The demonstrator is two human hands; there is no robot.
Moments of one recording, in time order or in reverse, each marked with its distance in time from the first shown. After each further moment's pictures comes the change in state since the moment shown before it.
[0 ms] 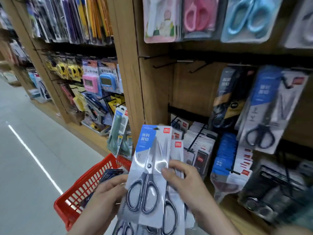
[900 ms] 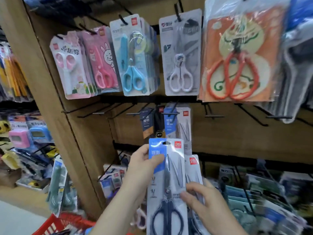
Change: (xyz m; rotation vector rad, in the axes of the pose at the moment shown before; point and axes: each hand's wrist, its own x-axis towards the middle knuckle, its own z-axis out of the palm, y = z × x) left_hand 0.045 0.067 0.260 0.238 -0.205 0.341; right_hand -0.094 -0.022 -0.186 -0.462 0.378 -0.127
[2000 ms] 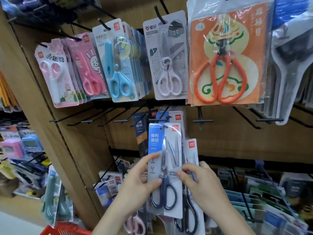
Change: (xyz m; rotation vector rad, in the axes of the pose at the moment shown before) left_hand 0.006 -0.028 -0.008 0.156 -0.250 0.055; right_hand 0.046 -0.006 -0.024 -0.162 0.127 0.013
